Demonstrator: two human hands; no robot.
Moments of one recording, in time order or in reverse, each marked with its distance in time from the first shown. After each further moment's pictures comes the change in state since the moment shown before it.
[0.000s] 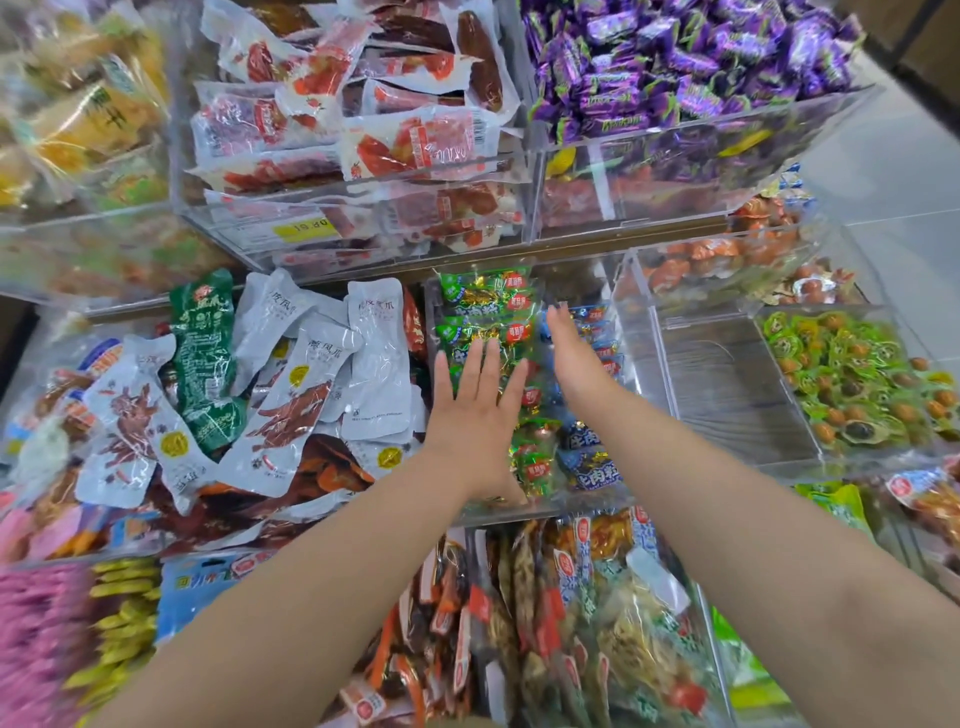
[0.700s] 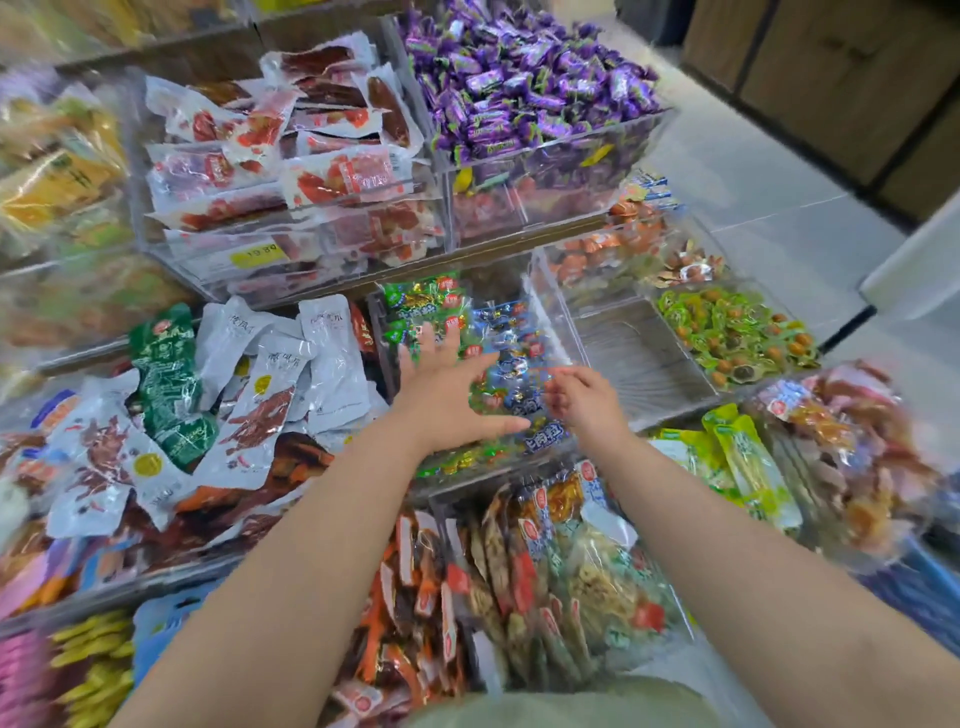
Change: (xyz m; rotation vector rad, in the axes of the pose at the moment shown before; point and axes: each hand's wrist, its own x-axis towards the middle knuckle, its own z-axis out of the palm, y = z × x) left_hand -0.035 0.003 -0.044 -0.507 0.116 0.165; right_hand -0.097 0.067 -0.052 0.385 0.323 -0.102
